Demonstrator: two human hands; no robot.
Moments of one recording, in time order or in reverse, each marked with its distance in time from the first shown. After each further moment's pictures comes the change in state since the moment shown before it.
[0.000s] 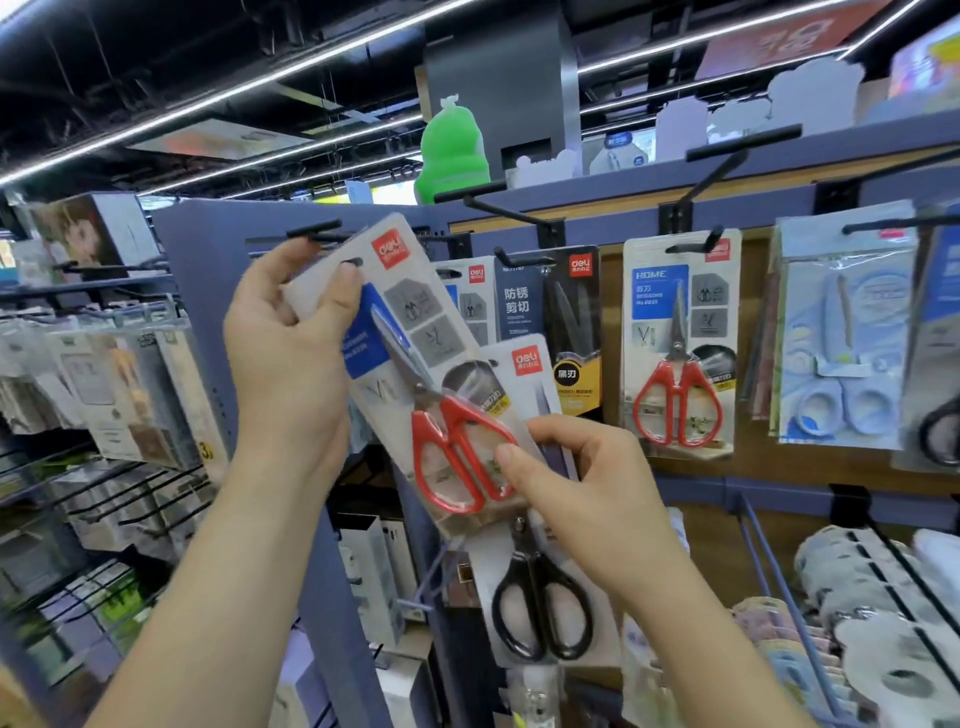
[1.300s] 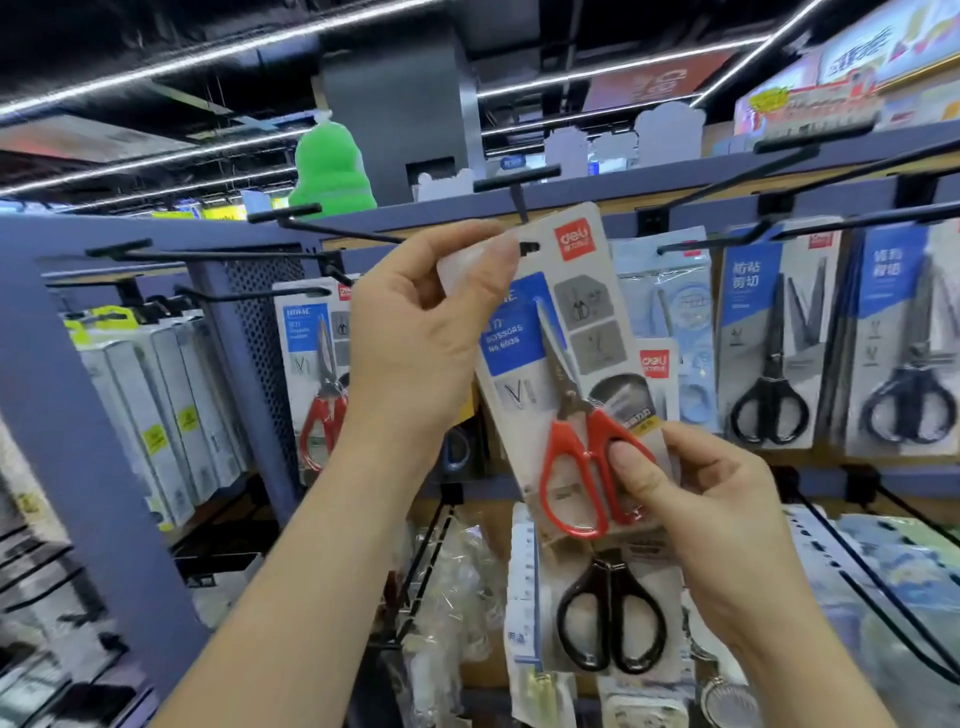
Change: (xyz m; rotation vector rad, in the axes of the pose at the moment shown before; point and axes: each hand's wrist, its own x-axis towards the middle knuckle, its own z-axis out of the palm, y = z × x) left_hand -0.063 0.011 0.129 -0.198 -0.484 -0.014; right_hand -0.055 -0.007 -0.120 0.141 0.360 0.010
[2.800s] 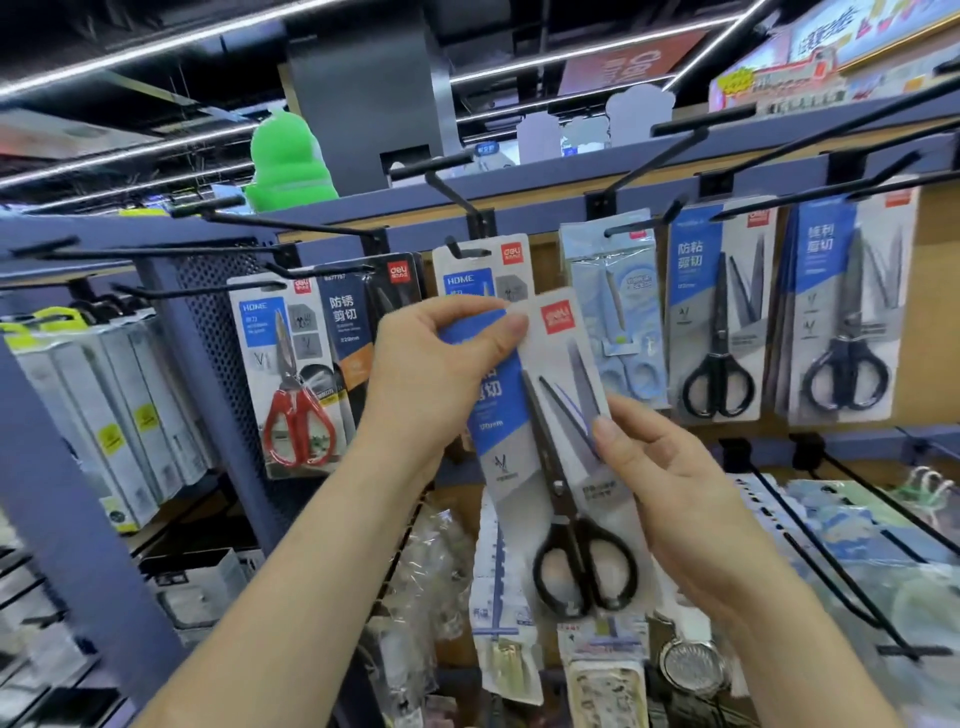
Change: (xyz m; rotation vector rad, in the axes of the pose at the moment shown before) left_hand -0.013 -0.030 0.026 0.089 -0.025 -0.290; right_hand -0.003 0.000 -0.029 0.025 -0.172 0.174
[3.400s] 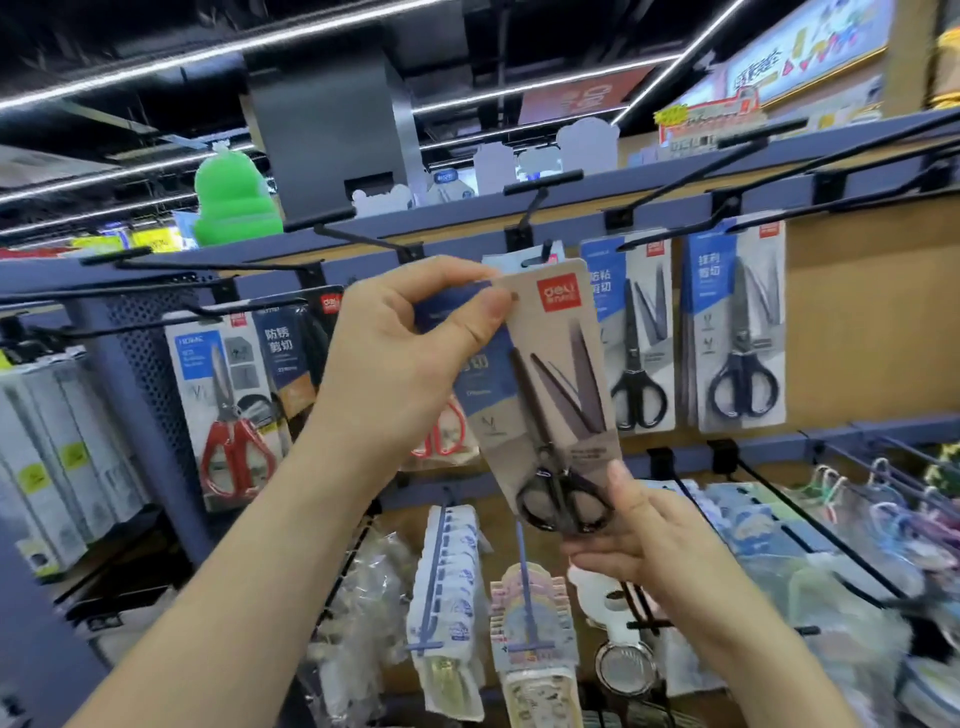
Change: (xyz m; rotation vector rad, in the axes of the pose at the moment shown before) left_hand -0.016 0.040 0.042 0.069 -0.198 0.343; right_hand -0.037 0.000 -0.050 -0.100 0.168 0.246
